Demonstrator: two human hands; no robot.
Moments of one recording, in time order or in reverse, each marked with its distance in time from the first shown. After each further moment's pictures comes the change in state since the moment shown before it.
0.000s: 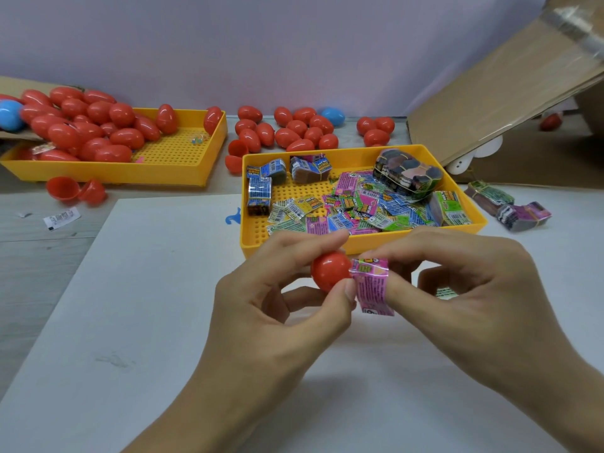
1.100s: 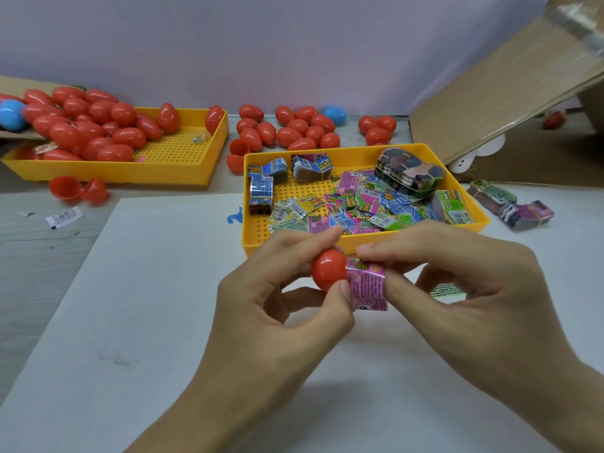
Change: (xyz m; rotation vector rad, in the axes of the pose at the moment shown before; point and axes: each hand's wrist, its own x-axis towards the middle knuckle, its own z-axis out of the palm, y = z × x) left_hand -0.002 0.005 0.000 0.045 0.013 -0.008; right_hand -0.002 0.002 0.000 -0.062 0.035 -0.117
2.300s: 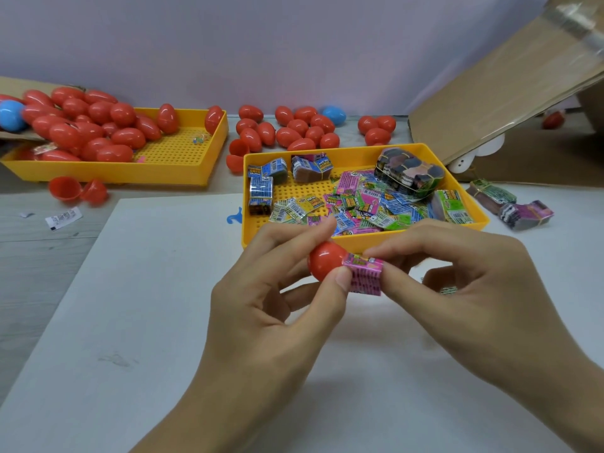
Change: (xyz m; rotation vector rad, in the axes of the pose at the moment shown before) left_hand -0.001 0.002 0.001 -0.031 0.029 0.040; right_hand 0.003 0.000 -0.002 0.012 -0.039 0.160
